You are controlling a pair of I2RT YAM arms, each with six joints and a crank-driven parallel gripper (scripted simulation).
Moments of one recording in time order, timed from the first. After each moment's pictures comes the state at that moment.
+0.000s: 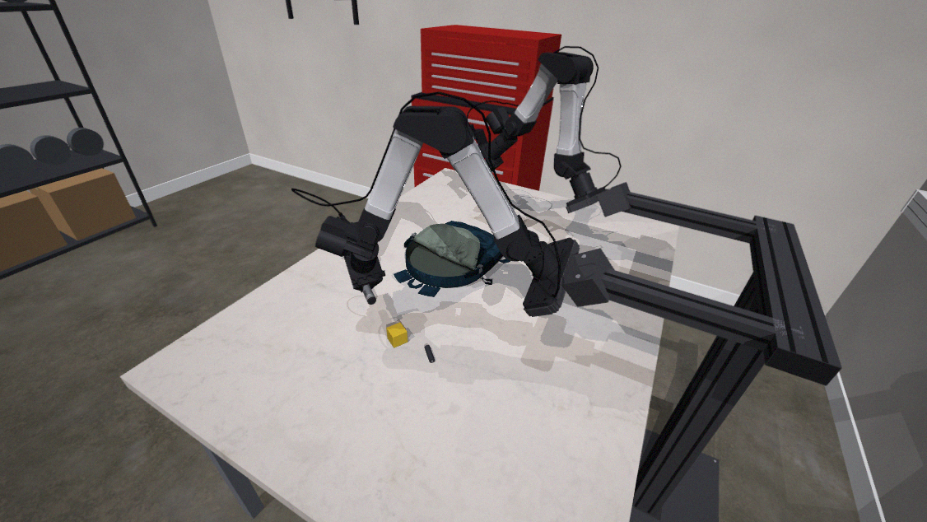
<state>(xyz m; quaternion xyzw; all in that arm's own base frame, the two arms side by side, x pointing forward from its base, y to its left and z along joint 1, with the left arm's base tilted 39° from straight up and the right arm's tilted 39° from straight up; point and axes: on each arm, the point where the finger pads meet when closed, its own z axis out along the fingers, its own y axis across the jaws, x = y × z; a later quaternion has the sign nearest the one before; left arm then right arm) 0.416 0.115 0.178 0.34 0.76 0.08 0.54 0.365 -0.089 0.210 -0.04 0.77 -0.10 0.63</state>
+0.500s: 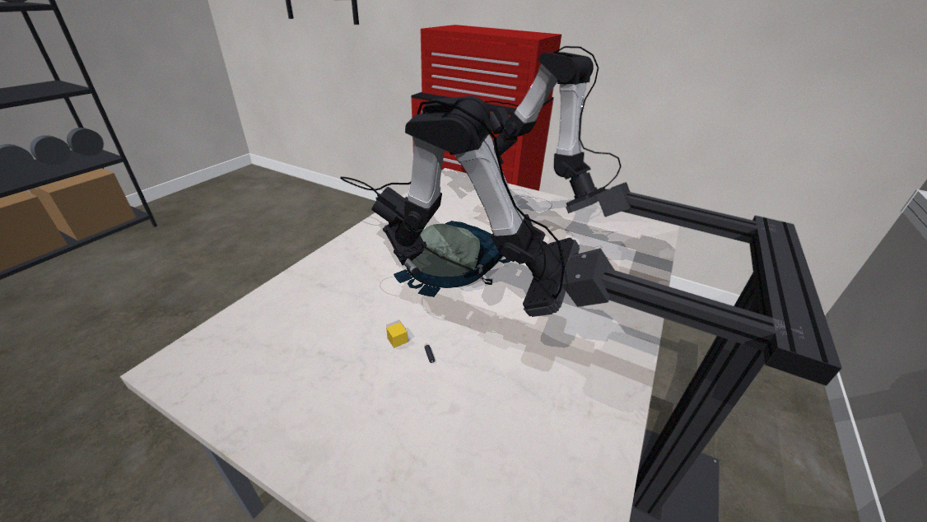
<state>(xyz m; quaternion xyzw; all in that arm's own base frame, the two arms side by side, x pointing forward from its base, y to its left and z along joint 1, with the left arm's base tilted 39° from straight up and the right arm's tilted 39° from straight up) 0.404 -0.025 0.136 0.28 0.78 0.05 0.56 0.365 -0.089 0.210 -0.04 0.77 -0.10 0.63</state>
